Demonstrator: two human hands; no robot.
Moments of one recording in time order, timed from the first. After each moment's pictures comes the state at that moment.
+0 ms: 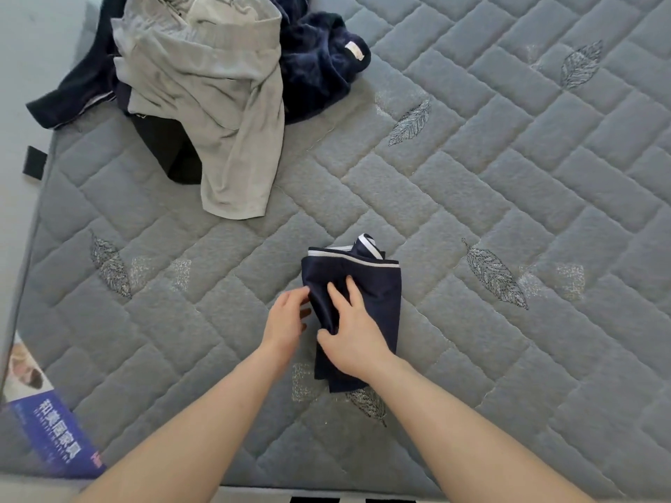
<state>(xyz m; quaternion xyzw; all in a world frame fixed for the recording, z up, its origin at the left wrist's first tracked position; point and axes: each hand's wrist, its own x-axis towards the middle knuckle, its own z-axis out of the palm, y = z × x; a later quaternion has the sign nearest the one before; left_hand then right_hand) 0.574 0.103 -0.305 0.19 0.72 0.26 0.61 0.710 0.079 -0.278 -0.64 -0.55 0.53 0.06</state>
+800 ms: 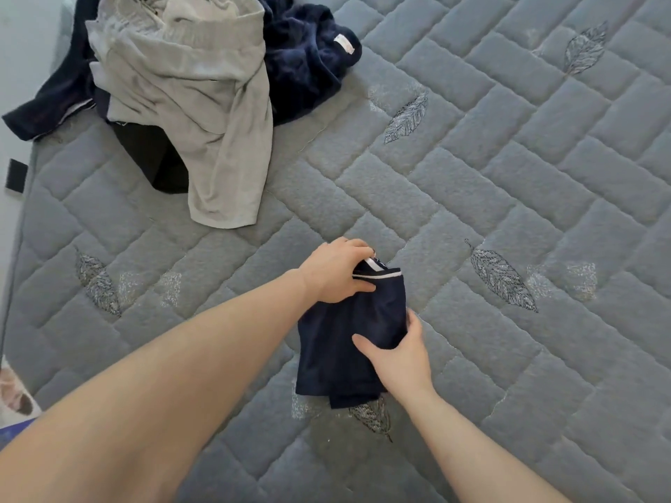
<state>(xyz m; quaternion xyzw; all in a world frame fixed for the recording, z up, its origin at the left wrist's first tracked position) 0.630 0.220 -0.300 0.84 0.42 -0.11 0.32 0.754 0.053 -0.310 -0.79 -0.25 0.51 0.22</state>
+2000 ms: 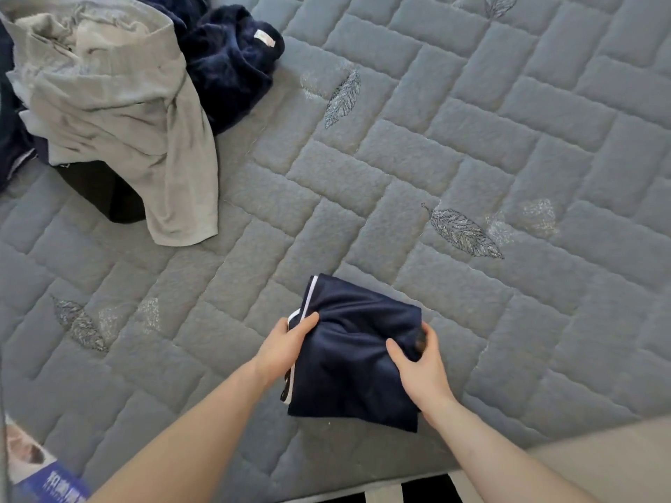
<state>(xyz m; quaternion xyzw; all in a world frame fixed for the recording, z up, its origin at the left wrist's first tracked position) 0.583 0.092 -0.331 0.33 0.71 -0.02 0.62 0.797 -0.027 -0.337 -0.77 -0.07 0.55 0.31</state>
